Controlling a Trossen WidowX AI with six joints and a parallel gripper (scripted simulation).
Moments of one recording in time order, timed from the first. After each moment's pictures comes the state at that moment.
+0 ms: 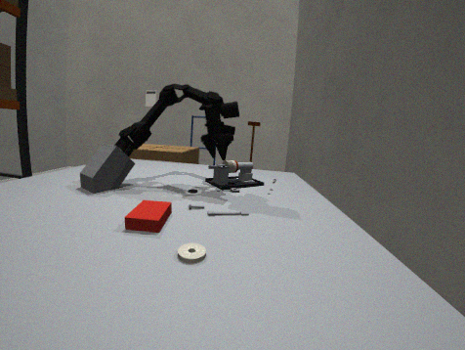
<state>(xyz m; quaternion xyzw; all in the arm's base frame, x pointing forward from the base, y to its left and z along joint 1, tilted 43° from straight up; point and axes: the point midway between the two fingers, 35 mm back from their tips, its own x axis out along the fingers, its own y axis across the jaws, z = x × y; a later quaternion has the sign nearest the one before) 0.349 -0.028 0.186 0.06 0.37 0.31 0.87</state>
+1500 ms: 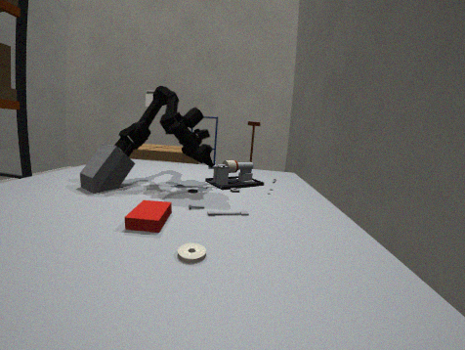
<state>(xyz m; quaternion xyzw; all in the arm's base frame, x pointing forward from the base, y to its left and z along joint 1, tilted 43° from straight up) 0.307 0.005 0.143 0.13 0.11 0.33 0.93</state>
